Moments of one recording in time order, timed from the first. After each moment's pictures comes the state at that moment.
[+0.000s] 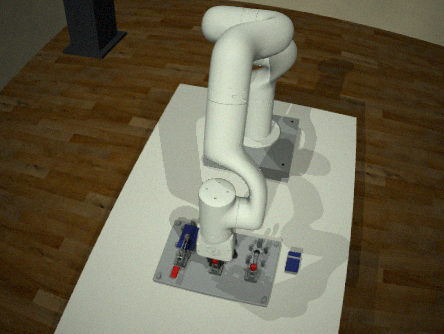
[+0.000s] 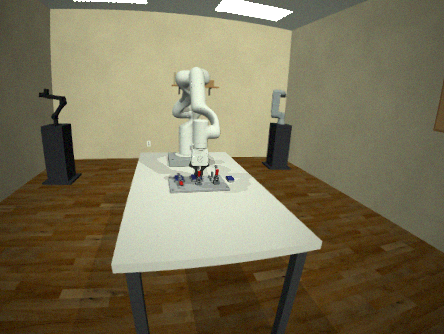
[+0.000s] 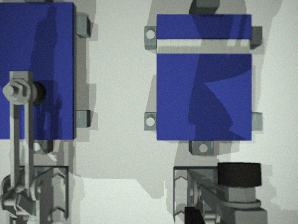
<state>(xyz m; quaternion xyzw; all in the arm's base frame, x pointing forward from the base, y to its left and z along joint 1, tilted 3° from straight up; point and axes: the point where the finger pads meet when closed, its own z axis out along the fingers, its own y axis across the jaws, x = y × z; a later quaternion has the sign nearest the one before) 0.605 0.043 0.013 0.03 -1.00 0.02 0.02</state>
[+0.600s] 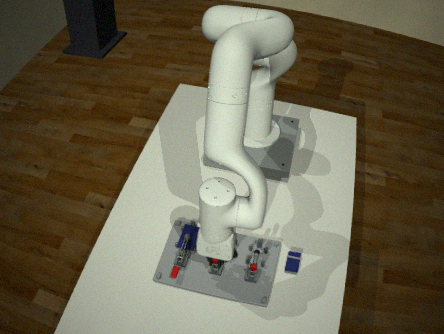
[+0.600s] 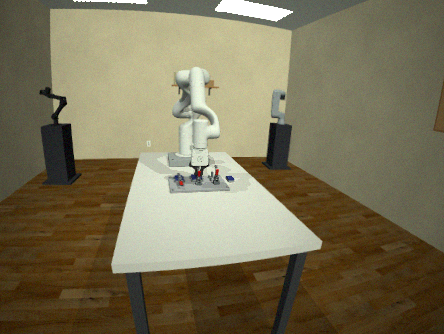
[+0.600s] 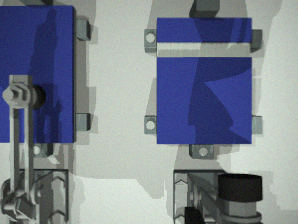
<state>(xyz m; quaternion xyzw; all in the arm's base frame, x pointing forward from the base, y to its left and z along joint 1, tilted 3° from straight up) 0.603 0.043 0.013 0.03 -1.00 0.02 0.02</state>
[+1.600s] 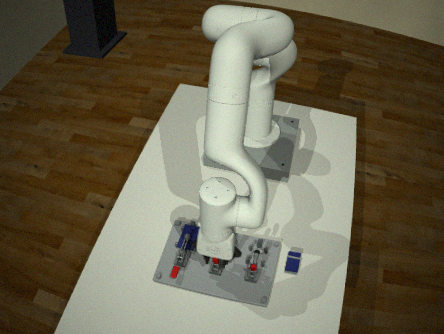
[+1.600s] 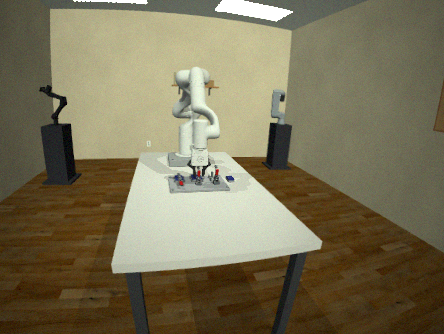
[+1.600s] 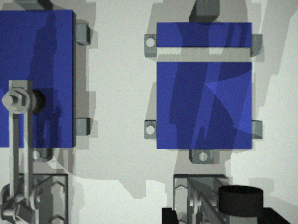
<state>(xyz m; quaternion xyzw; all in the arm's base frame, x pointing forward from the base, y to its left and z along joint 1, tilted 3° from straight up) 0.600 0.043 0.012 0.03 -1.00 0.02 0.03</state>
